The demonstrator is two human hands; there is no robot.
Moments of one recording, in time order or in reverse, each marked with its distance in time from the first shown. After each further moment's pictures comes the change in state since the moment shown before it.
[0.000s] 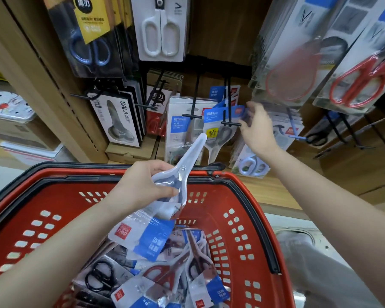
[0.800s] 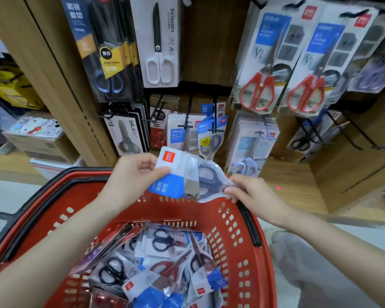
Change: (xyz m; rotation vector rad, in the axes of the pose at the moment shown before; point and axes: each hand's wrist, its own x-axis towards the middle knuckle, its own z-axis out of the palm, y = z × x) left_hand -0.063 0.023 -0.009 0.067 0.250 0.291; right_hand -0.167 -0.025 -0.072 -0.091 -0.467 -0.239
